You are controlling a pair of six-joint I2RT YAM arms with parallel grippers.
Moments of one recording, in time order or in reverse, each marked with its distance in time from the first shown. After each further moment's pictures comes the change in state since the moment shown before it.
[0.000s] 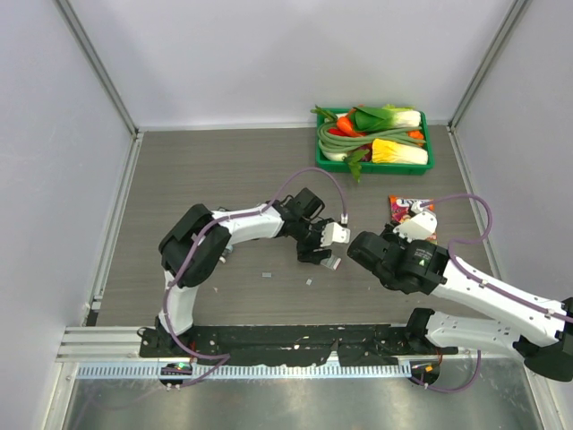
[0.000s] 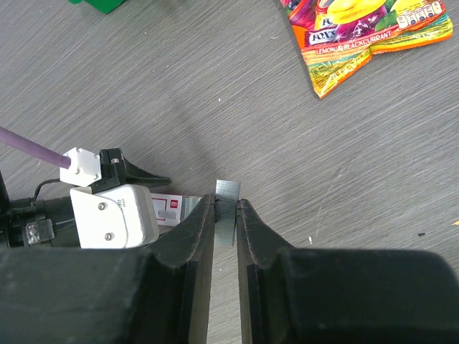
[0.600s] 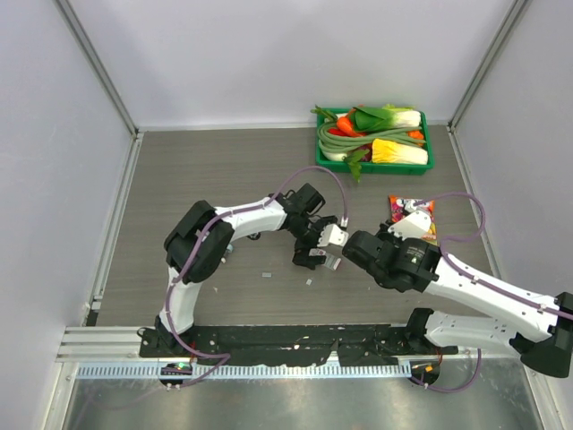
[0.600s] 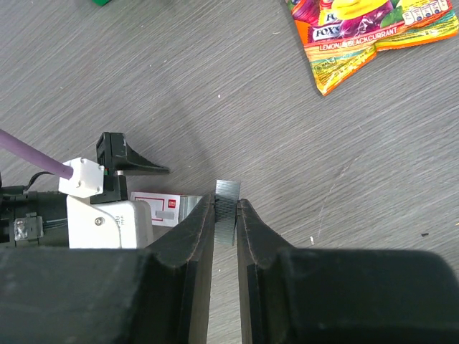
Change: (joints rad) left arm 0.029 0.036 0.087 -0.165 0.093 0.177; right arm 0.001 0.049 0.000 0.024 -0.005 -0.005
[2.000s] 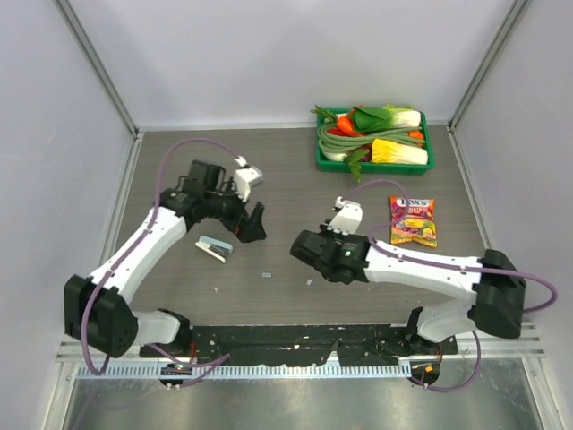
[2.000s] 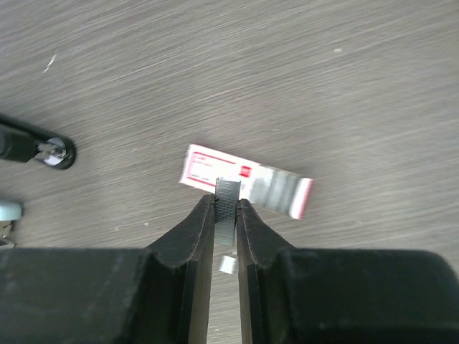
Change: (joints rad) left arm 0.481 -0.770 -0.317 -0.132 -0.019 -0.761; right arm 0.115 0.439 0.109 0.393 -0.057 -0.230
